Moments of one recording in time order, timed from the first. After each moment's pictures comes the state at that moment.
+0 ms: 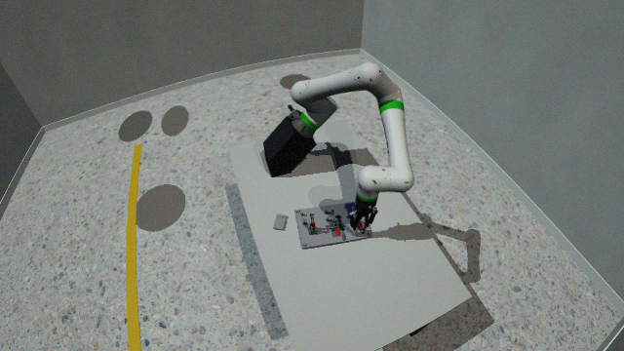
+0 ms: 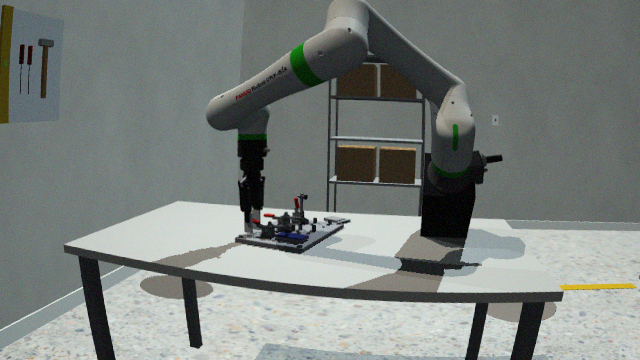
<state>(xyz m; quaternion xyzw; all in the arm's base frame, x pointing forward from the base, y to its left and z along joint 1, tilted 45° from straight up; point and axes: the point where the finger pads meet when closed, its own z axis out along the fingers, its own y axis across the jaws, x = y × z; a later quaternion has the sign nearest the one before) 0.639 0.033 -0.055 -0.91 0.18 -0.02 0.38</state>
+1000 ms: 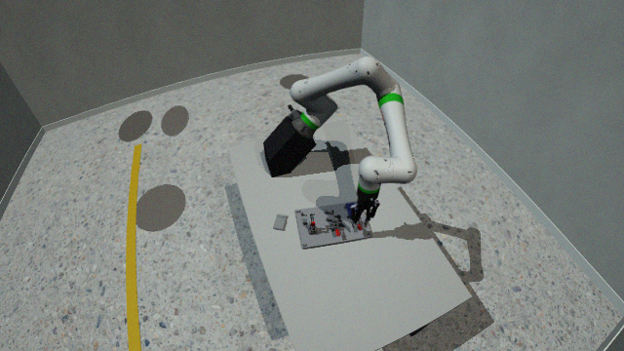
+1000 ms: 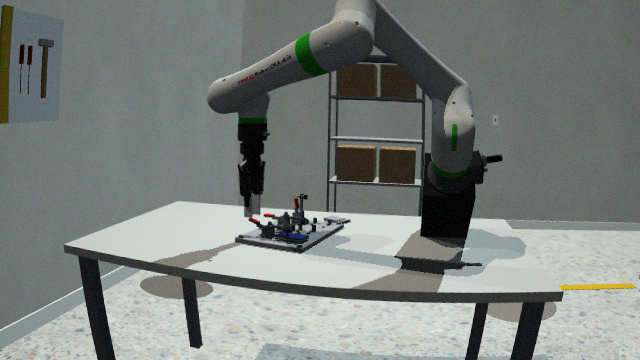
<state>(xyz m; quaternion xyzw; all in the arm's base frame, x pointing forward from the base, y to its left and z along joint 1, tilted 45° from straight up) 0.631 -0.002 -0.019 -0.91 0.18 -0.02 0.38</state>
